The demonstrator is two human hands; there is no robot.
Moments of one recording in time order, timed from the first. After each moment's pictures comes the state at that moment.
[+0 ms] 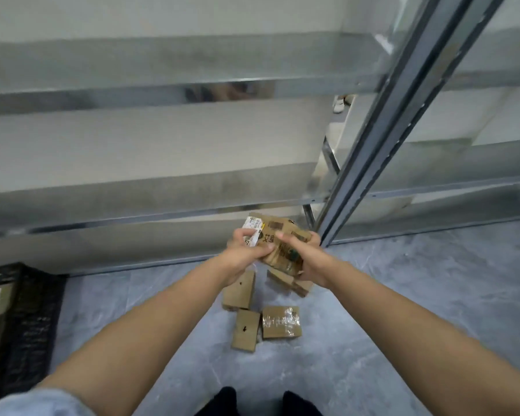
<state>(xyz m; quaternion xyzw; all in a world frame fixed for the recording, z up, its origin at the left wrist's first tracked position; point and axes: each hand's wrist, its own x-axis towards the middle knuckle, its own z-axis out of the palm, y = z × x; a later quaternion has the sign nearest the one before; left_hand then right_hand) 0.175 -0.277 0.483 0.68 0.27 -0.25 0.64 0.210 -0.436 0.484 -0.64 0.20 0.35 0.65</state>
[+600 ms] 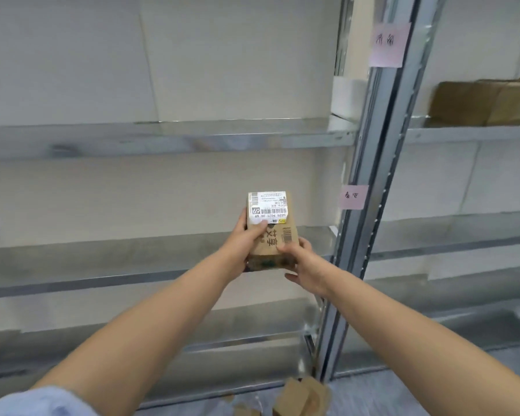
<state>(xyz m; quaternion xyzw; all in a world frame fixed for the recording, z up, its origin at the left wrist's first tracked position) 0.207 -0.274 0.895 0.65 0.07 0.00 0.76 0.237 -0.427 0.856 -0.64 -0.04 0.26 0.72</state>
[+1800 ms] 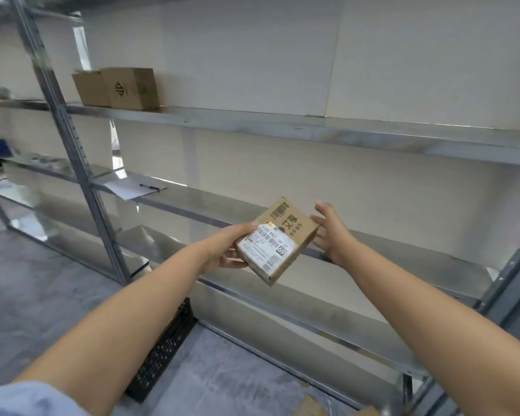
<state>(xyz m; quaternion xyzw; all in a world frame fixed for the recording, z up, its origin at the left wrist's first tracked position) -0.013 -0.108 0.891 0.69 0.30 0.07 0.65 0.166 -0.262 0.902 -0.63 -0.18 0.34 0.68</state>
